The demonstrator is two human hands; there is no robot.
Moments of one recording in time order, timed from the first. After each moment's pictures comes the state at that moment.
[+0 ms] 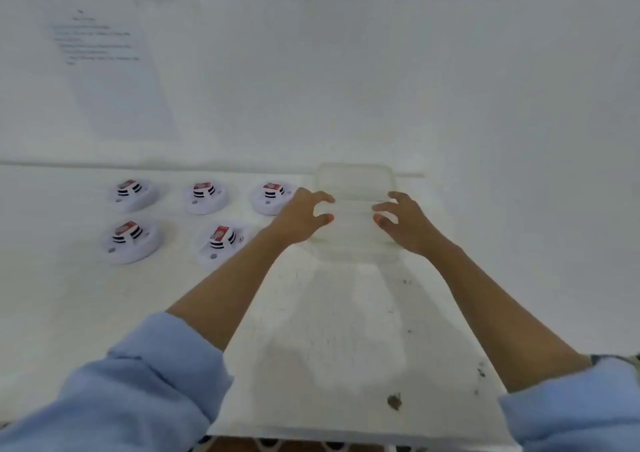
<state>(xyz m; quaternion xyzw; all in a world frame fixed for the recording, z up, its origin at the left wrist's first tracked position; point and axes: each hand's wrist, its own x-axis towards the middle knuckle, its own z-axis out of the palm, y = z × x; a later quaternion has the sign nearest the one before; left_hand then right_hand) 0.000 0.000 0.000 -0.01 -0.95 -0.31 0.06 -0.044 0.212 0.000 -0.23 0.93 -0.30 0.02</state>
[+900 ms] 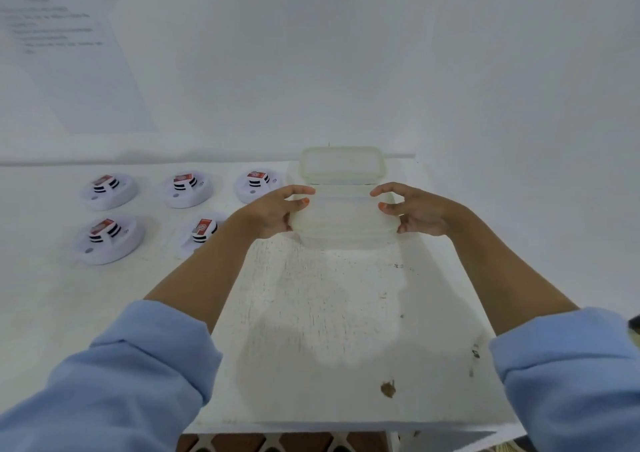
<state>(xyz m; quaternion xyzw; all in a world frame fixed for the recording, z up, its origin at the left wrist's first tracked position) -0.003 -0.010 -0.003 0.10 -0.69 -0.71 -0.11 -0.074 0.249 0.001 -0.14 0.73 -0.58 0.33</state>
